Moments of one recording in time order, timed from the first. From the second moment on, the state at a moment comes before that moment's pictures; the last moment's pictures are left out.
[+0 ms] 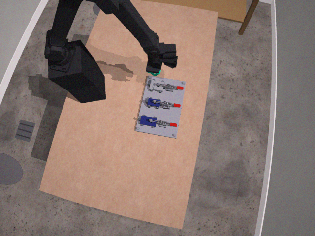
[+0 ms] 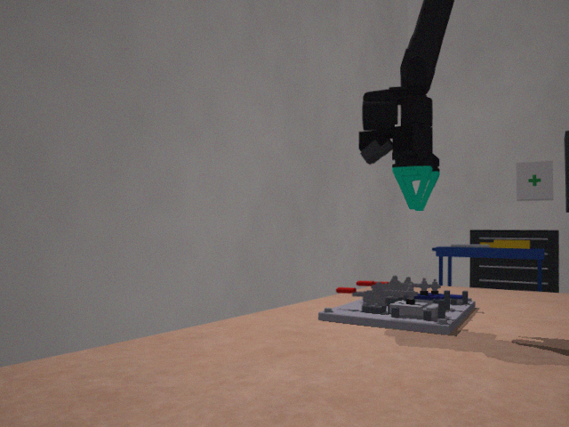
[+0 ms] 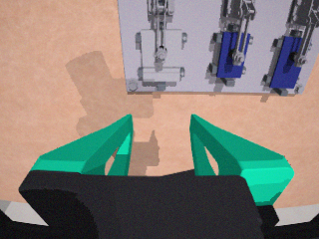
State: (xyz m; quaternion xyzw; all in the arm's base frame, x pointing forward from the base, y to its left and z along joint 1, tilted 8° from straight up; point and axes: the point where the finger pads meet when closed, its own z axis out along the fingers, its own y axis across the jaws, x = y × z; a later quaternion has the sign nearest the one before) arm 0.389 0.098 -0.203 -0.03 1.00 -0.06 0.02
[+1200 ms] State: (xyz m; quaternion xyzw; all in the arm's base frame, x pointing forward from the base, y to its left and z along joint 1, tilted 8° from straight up) arm 0.389 0.098 -0.203 -0.03 1.00 -0.06 0.02
